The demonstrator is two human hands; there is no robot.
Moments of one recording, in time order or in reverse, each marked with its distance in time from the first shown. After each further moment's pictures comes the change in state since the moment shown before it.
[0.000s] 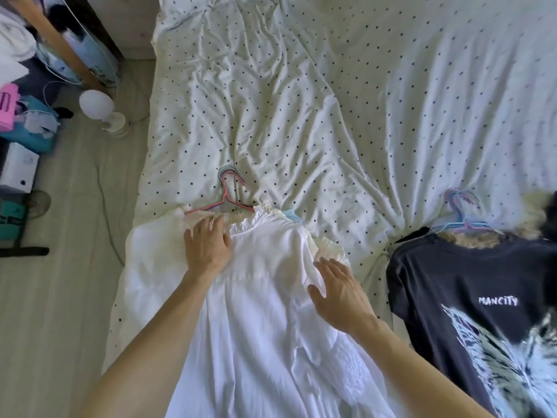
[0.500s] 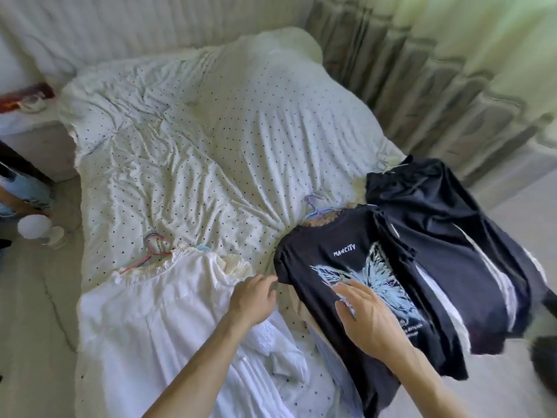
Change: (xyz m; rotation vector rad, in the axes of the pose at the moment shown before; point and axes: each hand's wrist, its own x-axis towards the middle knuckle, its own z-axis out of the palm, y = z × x) left_hand -0.272 0.267 -0.108 0.013 -0.361 0.659; right_hand -0.337 0.144 -0.108 0.108 0.449 0.174
